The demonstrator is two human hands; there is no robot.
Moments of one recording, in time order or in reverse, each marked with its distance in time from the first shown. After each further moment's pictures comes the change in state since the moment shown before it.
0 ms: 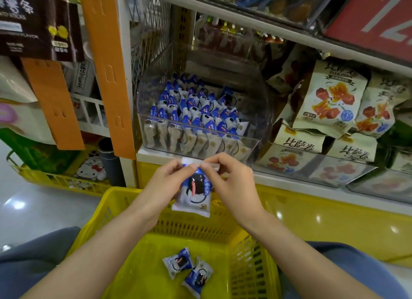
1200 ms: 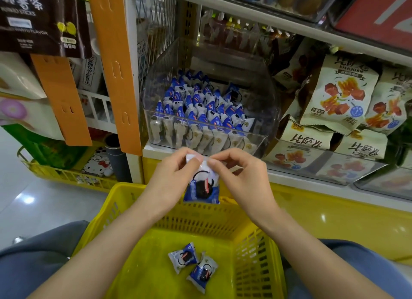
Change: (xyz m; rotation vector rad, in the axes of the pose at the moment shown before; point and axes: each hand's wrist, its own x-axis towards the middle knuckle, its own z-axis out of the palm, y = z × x) left_hand -0.004 0.009 -0.002 0.258 0.042 0.299; right_hand -0.003 -0.012 -0.011 0.036 0.020 -0.014
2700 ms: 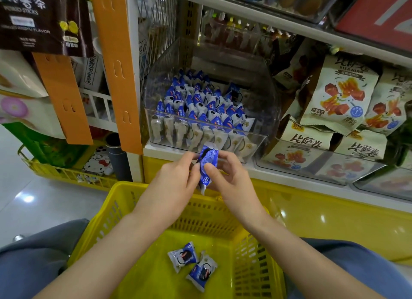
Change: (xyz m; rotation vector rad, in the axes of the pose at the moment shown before) left_hand -0.010 -0.013 0.003 0.562 0.113 0.244; right_hand -0.008 0.007 0.020 0.460 -0.117 0.300
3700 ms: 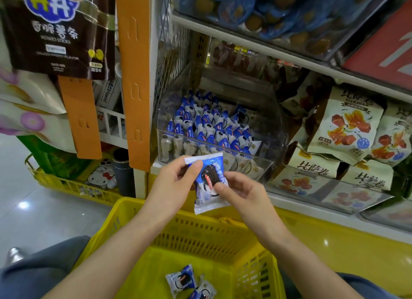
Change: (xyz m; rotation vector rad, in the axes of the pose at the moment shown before) left_hand 0.026 0.010 -0.020 -0.725 0.037 -0.245; right_hand 0.008 -0.022 -0.013 -0.072 -0.092 -0.004
